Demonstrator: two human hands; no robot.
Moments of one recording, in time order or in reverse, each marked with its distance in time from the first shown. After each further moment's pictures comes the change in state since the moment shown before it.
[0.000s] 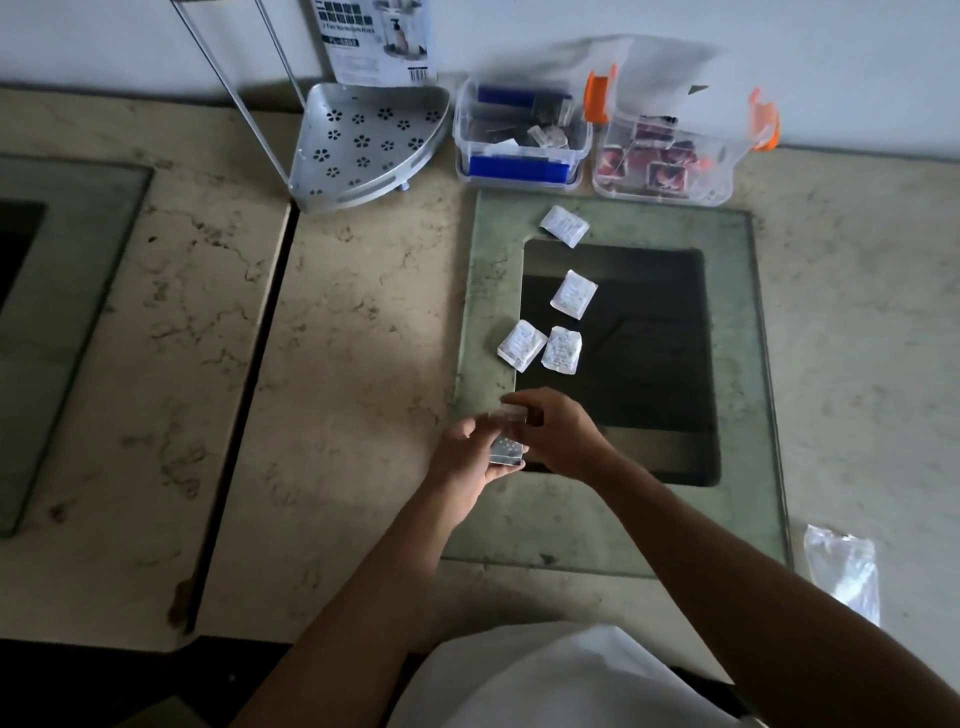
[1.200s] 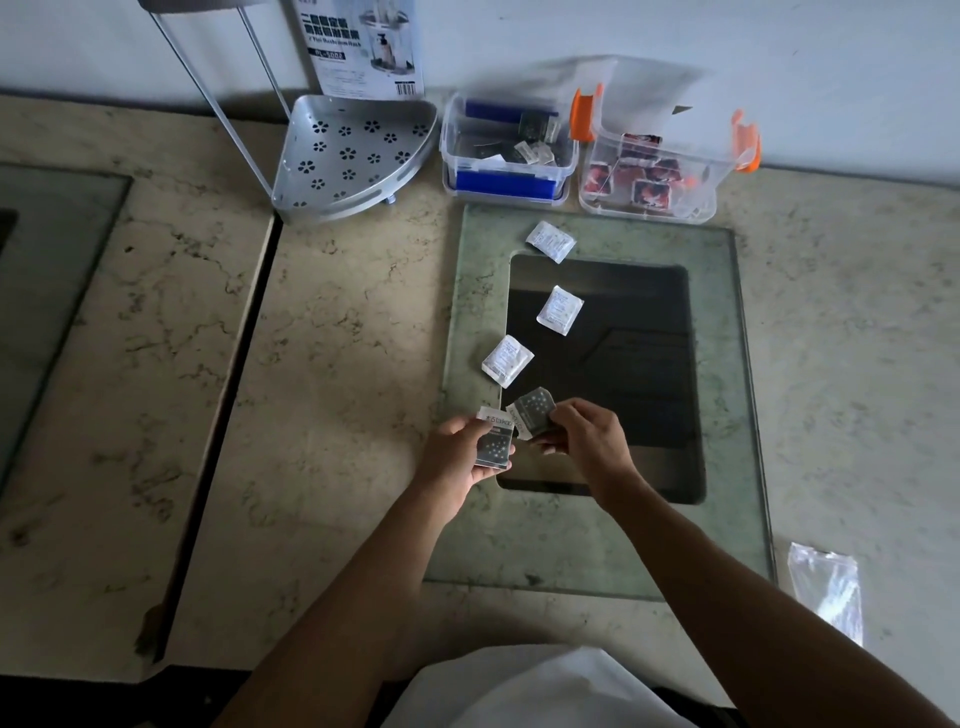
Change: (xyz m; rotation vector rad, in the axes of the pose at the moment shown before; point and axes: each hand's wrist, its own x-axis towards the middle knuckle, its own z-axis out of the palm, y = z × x) left_hand 0.016 0.013 0.011 0.012 0.027 0.003; right_hand -0.006 0.017 -0.028 0.749 0.207 0.311
